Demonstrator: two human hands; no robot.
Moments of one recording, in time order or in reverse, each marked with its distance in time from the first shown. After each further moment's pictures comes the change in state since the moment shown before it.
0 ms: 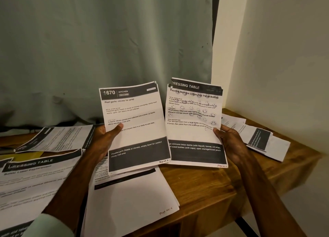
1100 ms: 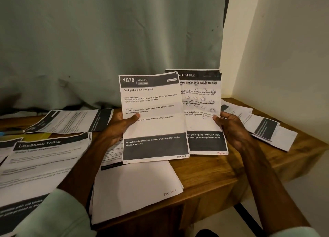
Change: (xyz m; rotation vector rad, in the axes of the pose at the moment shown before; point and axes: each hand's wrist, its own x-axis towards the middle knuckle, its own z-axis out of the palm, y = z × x) left_hand -0.017 0.001 0.027 -0.097 -0.212 -0.065; right_hand 0.019 0.010 -0.001 -0.204 -0.046 -0.008
